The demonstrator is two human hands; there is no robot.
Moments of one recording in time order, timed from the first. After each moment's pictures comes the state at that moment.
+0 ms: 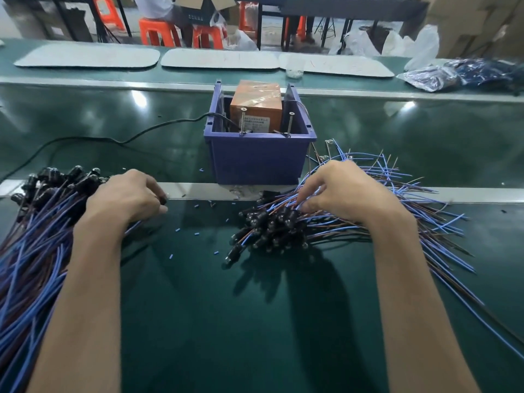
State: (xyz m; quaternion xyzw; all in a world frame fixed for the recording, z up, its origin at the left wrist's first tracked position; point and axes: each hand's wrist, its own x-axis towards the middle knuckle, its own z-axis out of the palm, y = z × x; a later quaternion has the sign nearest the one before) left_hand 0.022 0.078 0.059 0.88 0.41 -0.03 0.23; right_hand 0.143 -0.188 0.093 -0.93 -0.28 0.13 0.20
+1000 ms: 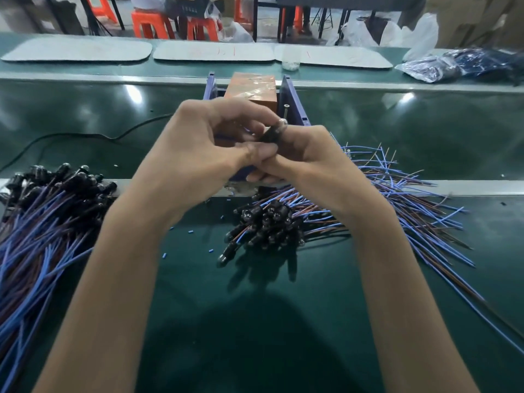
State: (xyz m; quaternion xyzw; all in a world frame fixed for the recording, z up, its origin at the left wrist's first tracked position) left_hand 0.033 -0.029 0.126 0.82 0.00 0.20 0.53; right_hand 0.120 -0.163 0.102 -0.67 -0.40 0.20 0.59
